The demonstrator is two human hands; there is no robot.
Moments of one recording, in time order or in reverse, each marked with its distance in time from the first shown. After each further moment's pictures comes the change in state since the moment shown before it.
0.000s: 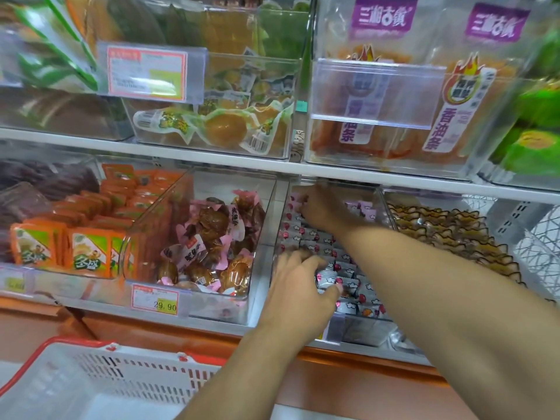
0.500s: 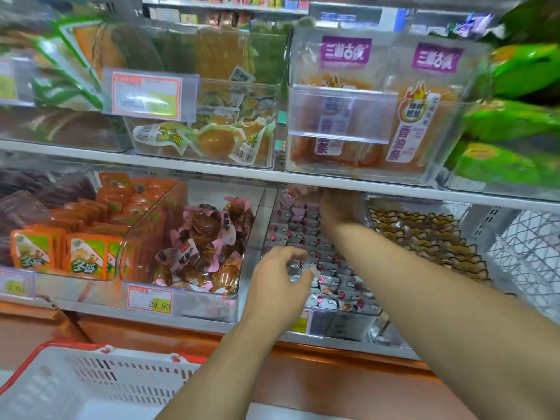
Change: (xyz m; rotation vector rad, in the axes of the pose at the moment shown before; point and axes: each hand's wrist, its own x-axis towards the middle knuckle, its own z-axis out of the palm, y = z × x) left_hand -0.006 0.011 -0.019 -0.214 0.109 -0.091; right_hand -0.063 -0.025 -0.053 0.724 0.415 0.238
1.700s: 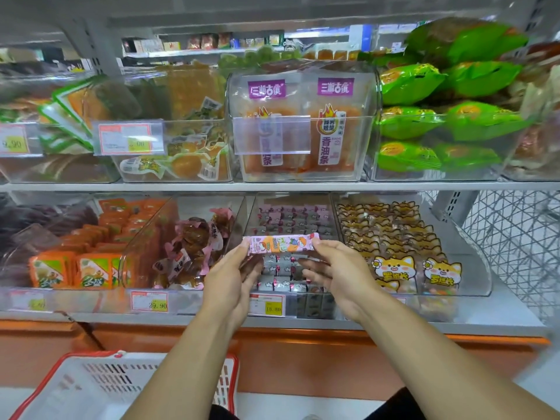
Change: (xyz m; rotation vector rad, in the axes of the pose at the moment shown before) left_hand -0.008 0.015 -0.017 -1.143 0.241 -0.581; right_hand -0.127 0.010 -0.095 0.603 -0.143 0.564
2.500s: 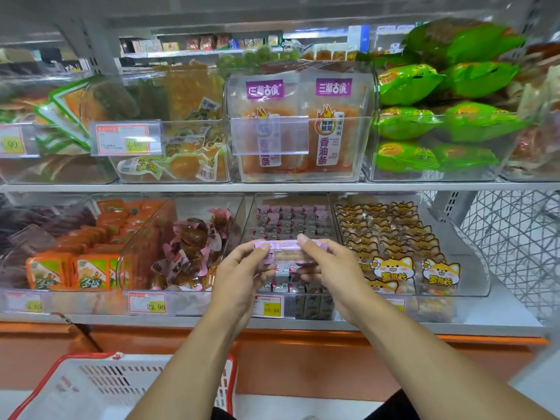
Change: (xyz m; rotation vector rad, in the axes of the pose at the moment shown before) left_hand -0.010 -0.005 0.006 0.247 -0.220 0.102; right_hand 0.001 0.006 0.004 -0.201 -0.088 -0.173
